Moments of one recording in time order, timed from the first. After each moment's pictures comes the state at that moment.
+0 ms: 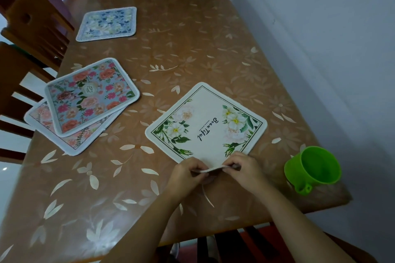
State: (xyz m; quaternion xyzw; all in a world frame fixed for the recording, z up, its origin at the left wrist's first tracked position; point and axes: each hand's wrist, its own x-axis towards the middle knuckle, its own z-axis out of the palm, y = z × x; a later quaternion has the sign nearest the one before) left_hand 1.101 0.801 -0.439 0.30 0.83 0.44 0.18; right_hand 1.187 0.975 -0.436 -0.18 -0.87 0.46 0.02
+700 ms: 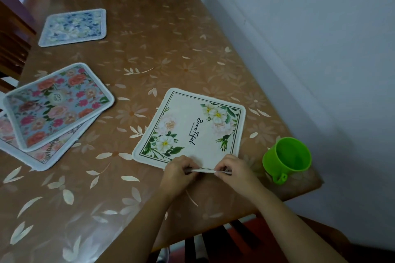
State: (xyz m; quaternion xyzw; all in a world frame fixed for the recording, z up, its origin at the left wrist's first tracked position) left_hand 1.100 0.828 -0.456 0.33 0.84 0.39 0.19; right_hand 1.215 0.984 -0.435 -0.19 -0.89 0.42 0.00
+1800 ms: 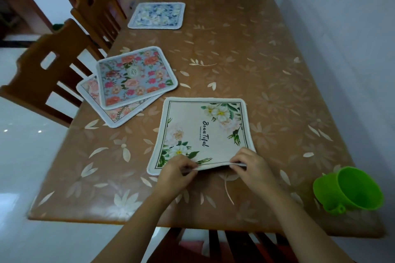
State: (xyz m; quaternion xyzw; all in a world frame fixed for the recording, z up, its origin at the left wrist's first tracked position) left_hand 1.102 0.718 -0.435 0.21 0.89 0.41 0.07; right_hand 1.162 0.933 -0.417 -0.01 -0.94 0.35 0.05
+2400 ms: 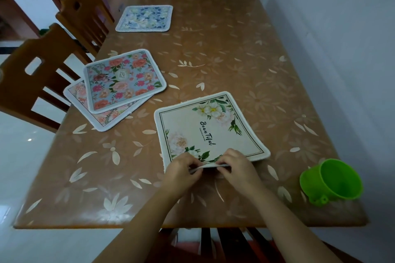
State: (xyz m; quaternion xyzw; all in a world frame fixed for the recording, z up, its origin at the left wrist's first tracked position) left_hand 1.111 0.756 -0.427 0.23 0.89 0.39 0.09; right_hand 1.168 0.927 -0.423 -0.02 -0.95 0.32 0.04
